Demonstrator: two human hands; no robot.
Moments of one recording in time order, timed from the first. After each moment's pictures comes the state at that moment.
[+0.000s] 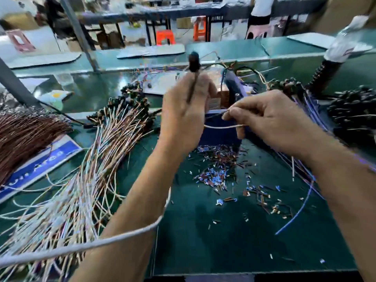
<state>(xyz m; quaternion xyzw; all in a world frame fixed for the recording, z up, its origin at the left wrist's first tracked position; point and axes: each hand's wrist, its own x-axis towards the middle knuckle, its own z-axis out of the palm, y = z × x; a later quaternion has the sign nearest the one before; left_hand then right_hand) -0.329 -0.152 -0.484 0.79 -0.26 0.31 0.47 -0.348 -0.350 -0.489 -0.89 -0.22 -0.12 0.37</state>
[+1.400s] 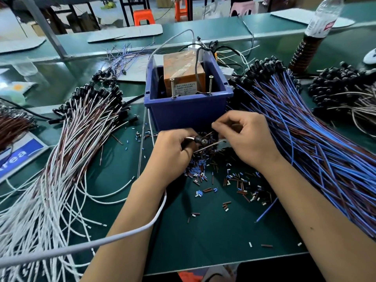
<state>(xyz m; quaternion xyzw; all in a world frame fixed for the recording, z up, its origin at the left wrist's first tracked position) -0.335 -0.156 -0.588 0.87 -0.23 0.09 0.42 -0.348 -0.362 -0.580 -0.85 -0.10 -0.19 0.49</state>
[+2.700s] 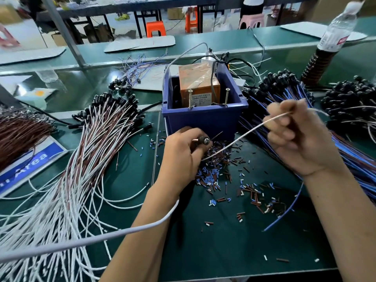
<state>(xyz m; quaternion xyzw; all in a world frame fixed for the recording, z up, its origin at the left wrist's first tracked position) -0.334 -0.156 -0.585 0.85 -0.20 0.19 0.46 -0.356 -0.403 -0.551 -0.44 -0.23 0.05 0.86</state>
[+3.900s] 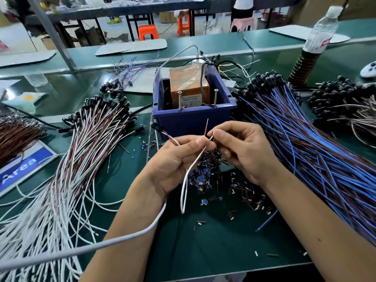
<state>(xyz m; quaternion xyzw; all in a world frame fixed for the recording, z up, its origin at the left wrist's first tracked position) -0.332 -0.151 -0.581 0.52 -0.13 -0.27 0.80 -0.361 -0.344 -0.573 -0.66 -0.12 -0.04 0.74</state>
